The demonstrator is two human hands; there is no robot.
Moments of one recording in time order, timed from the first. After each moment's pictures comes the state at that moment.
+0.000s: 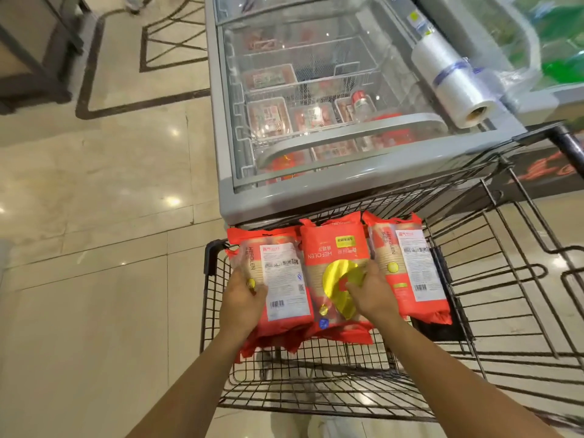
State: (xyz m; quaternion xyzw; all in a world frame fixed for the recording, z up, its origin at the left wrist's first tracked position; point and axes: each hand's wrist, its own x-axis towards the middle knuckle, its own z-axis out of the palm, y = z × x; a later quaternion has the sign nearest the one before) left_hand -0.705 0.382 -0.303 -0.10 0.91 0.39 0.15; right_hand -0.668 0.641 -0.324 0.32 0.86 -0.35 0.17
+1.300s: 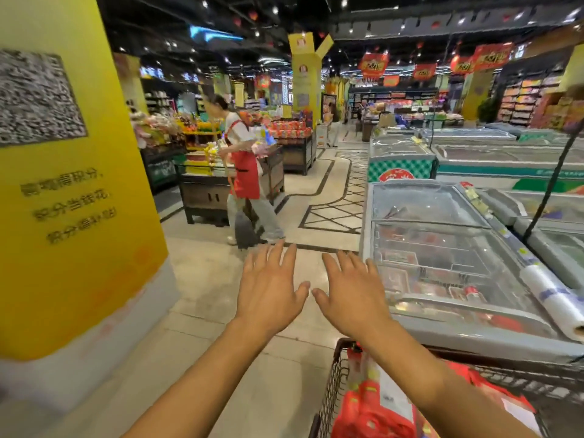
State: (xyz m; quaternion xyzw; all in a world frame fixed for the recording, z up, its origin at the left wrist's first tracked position) left_hand -0.509 0.195 0.092 -0.04 0.98 0.01 -0.20; right_hand -0.544 0.351 0.089 -0.22 0.96 -0.06 -0.15
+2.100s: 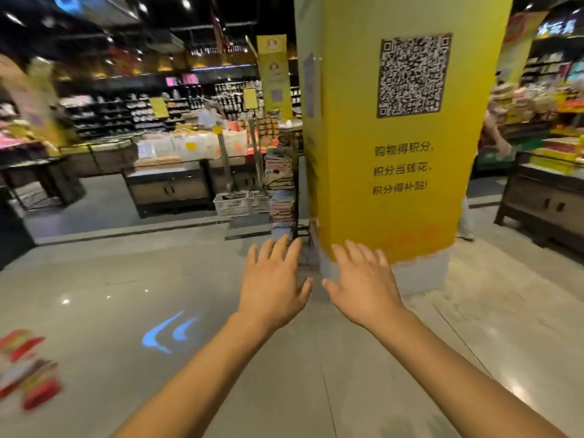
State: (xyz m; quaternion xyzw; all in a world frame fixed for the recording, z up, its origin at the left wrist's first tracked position) left_hand -0.267 0.066 0.112 -0.56 0.81 -0.12 -0.13; right_hand -0.433 0.091 0.111 -0.70 0.69 -0.14 -0.05
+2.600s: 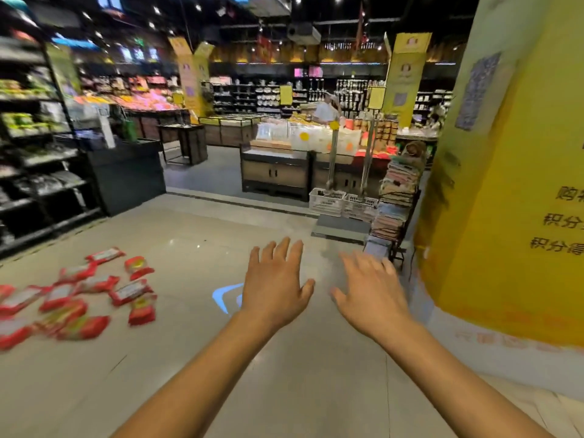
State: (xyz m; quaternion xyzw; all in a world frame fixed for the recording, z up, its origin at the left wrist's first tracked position) left_hand -0.020 -0.026 0.096 -0.73 0.66 -0.10 -0.13; right_hand -0.190 -0.056 0.110 -0.84 0.54 -0.09 -0.05
